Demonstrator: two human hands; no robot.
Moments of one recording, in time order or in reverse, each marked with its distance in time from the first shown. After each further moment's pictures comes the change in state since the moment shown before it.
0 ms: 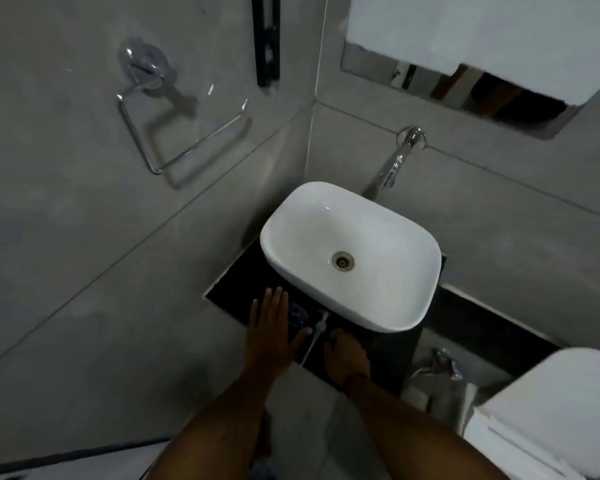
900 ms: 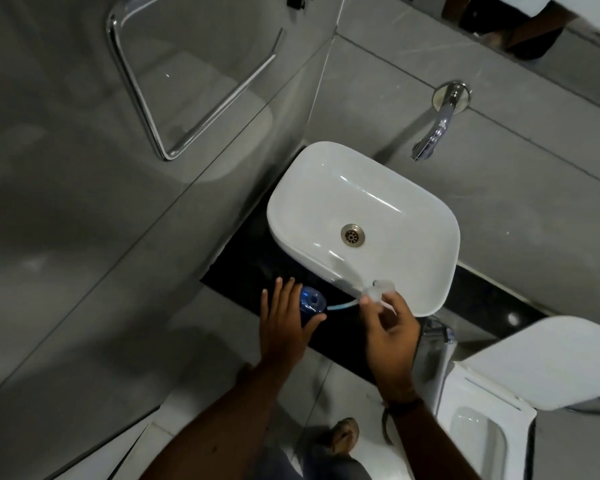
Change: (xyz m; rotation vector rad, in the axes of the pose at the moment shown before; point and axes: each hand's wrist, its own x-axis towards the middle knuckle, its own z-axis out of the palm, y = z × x) left_hand 0.019 -0.035 0.042 -0.250 0.054 -0.025; right_hand -0.038 -0.069 -0.031 0.719 0.563 -0.224
